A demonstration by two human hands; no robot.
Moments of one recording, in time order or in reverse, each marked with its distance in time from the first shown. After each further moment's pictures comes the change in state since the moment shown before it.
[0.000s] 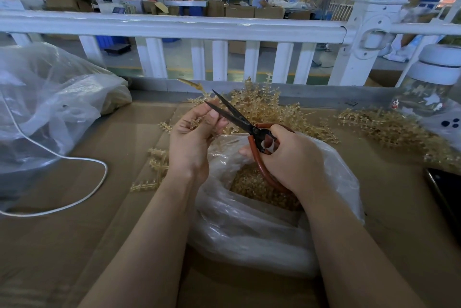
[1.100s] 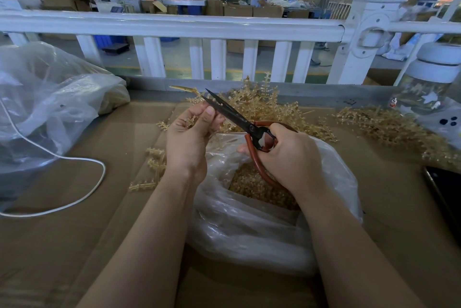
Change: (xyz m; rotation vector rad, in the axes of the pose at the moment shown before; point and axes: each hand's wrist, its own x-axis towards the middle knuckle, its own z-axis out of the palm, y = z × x) left_hand 0.001 -0.001 -0.001 -0.017 0.018 0.003; right_hand -0.001 -0.002 -0.002 0.011 0.058 -0.049
